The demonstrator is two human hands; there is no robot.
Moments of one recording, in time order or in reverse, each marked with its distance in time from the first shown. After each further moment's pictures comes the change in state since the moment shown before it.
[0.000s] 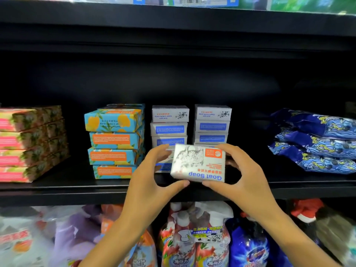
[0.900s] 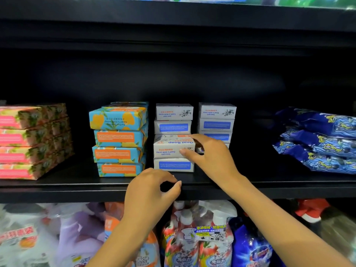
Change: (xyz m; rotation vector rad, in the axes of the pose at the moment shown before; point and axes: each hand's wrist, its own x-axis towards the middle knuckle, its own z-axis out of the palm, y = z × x) left_hand -0.009 -0.013 0.001 0.485 0.038 0.011; right_hand 0.062 0.008 0.051 -0.339 -0.053 0.053
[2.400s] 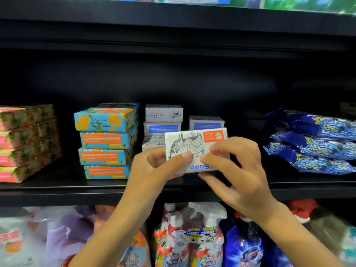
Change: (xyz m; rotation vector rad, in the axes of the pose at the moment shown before) left_hand 0.025 0.061 -0.025 -1.133 -0.200 -0.261; right_hand -0.052 0.010 -0.060 -0.135 0.461 -0.689
